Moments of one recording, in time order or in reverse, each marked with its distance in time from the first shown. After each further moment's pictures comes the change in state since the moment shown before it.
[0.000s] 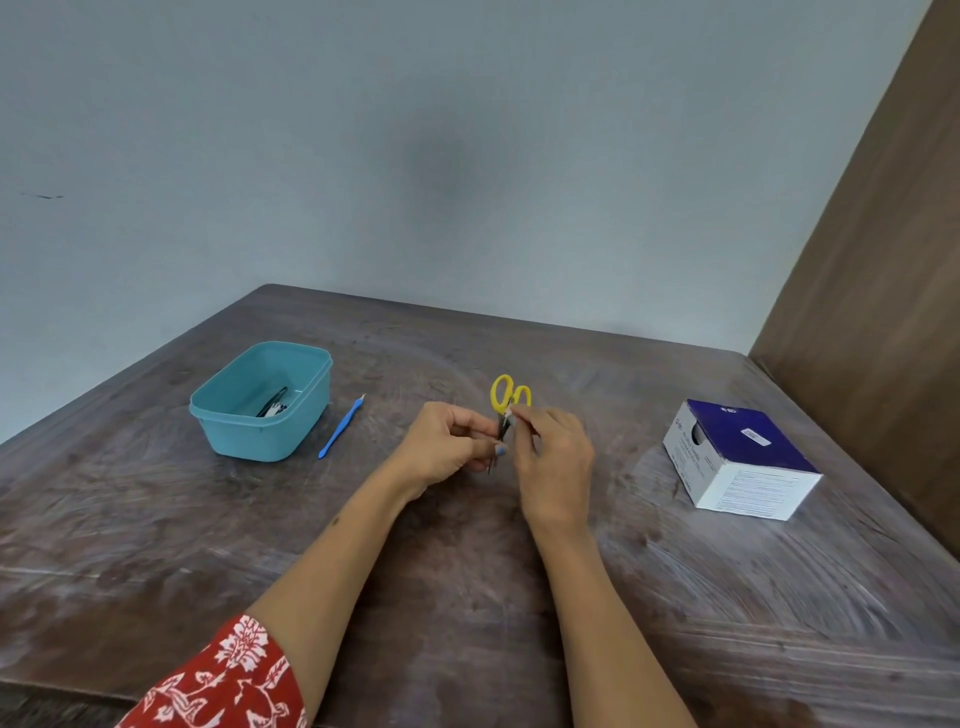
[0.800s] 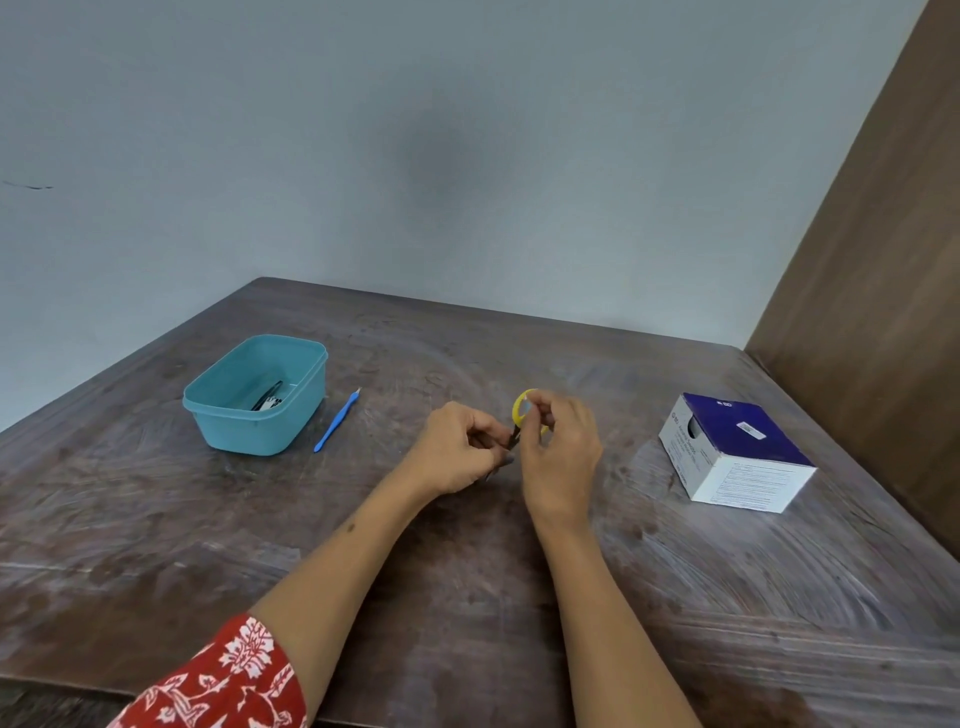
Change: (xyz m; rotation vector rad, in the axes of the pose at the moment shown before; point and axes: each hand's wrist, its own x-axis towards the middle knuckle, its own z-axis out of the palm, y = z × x) left_hand -0.006 0.000 0.014 0.358 -0.001 0.187; right_hand 0.000 0.005 0.002 0.063 0.119 0.051
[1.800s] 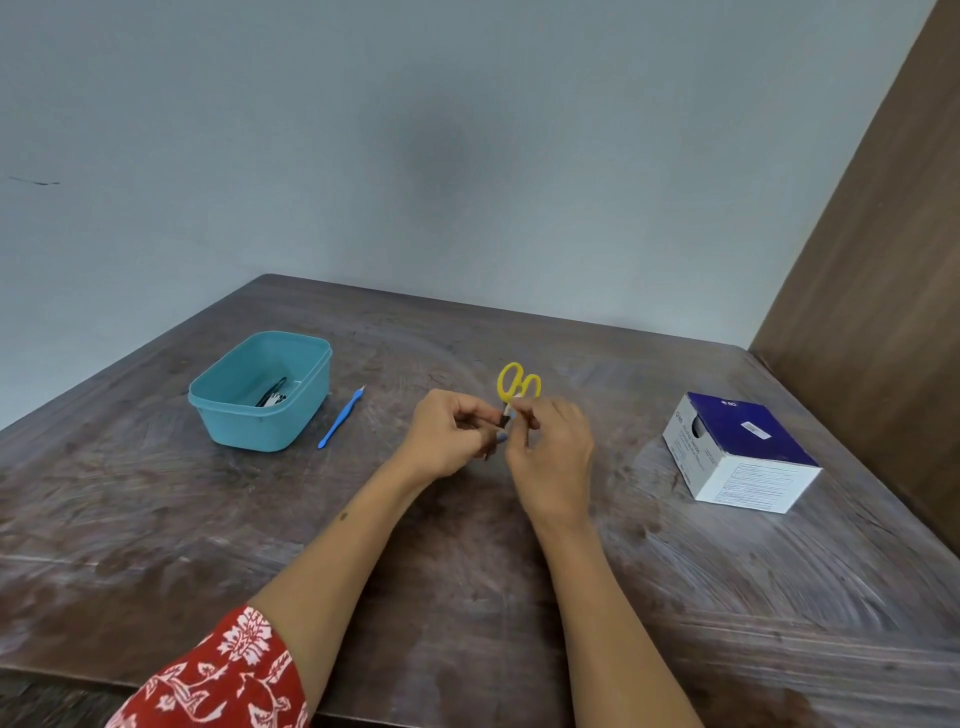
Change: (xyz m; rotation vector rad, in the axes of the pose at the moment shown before) left_hand 0.007 -0.004 -0.005 -0.203 0.112 -0.074; right_hand -0.002 -0.005 -0.001 -0.113 -0.108 -0.133
